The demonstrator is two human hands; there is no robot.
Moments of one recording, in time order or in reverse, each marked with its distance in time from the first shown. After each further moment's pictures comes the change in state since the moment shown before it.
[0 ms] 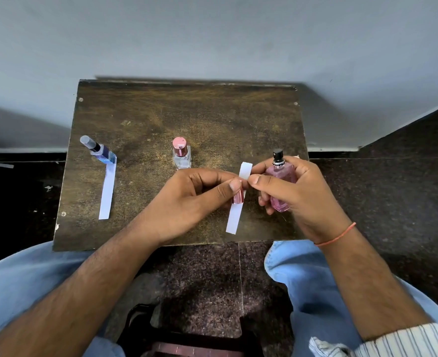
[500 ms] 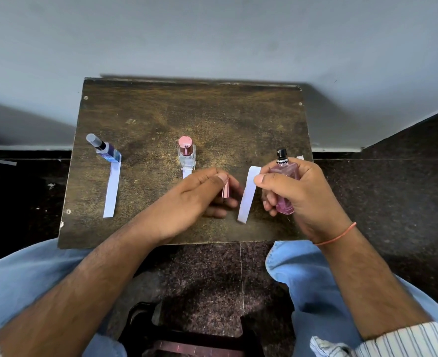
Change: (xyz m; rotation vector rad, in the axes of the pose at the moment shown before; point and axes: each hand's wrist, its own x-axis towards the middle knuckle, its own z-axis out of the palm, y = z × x) left_hand 0.001 -0.010 -0.011 0.023 -0.028 -0.268; right_hand 0.003 0.000 0.006 0.063 -0.011 0.048
